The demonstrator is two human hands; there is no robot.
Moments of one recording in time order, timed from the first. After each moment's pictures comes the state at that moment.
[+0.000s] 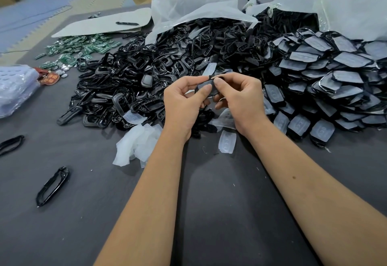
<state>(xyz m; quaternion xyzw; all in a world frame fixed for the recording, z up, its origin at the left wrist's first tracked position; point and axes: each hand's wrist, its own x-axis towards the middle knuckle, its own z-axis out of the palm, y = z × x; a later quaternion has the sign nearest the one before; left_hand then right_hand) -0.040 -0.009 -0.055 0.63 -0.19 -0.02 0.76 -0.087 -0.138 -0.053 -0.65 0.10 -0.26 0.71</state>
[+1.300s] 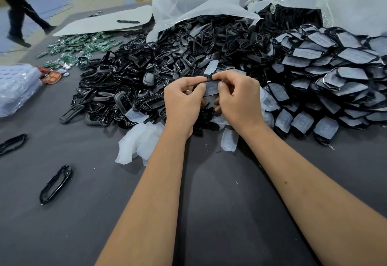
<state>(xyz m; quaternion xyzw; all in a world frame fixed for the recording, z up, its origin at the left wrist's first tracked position) -0.035 -0.010 -0.055 0.69 -0.11 0.00 0.72 -0.093 -0.128 -0.047 -0.82 0.09 -0.33 0.46</state>
